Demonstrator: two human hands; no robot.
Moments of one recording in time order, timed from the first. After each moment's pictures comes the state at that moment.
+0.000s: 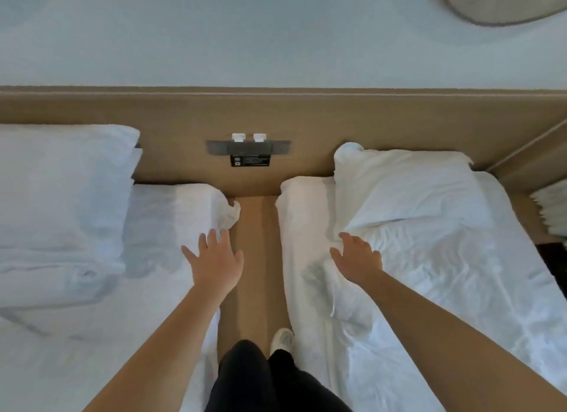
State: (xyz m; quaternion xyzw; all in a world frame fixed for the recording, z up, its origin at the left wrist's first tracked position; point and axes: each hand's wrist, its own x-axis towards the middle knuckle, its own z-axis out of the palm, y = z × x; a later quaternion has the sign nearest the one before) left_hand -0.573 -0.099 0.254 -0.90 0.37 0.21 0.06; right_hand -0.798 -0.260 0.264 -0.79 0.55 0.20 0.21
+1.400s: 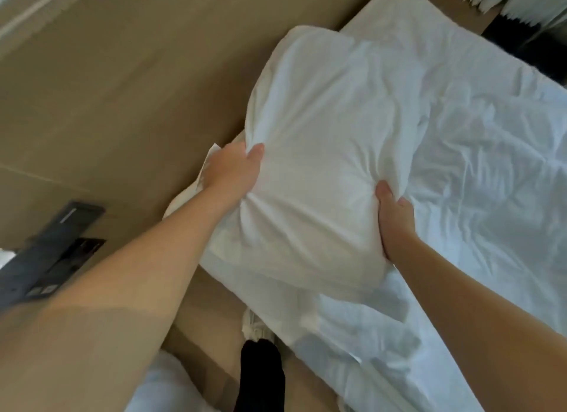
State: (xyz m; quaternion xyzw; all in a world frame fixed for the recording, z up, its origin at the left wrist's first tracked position) left_hand -0.702 -0.649 0.025 -0.71 0.63 0.31 -0.05; right_hand -0.931 -0.522 0.010 -0.10 0.81 -0.39 0.43
